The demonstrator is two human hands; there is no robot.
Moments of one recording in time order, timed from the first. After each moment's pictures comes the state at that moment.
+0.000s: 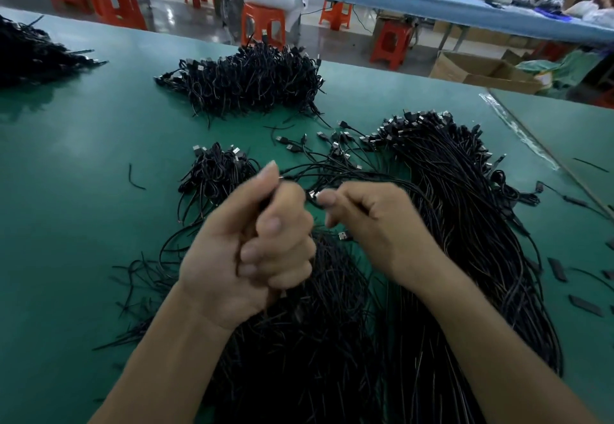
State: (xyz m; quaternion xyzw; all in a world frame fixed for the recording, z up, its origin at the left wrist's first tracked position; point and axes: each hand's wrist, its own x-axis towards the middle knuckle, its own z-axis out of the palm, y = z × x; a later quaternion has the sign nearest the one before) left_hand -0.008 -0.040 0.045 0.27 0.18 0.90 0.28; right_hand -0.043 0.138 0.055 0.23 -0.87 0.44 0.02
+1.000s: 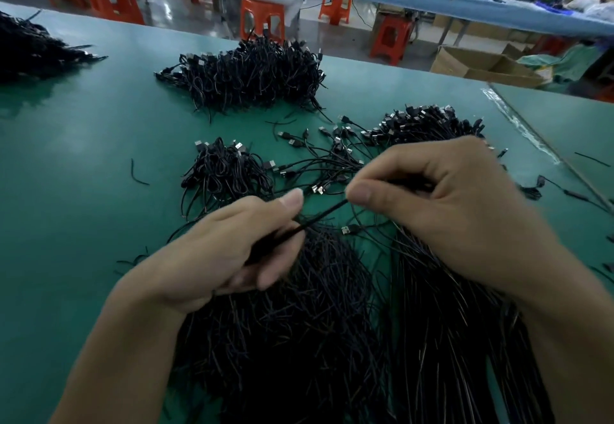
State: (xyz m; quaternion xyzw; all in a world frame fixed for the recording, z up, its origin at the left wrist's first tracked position) left_hand 0.001 -0.070 0.053 0.21 0.68 0.67 0.19; right_hand -0.015 0.157 0.119 0.31 -0.86 0.41 0.05
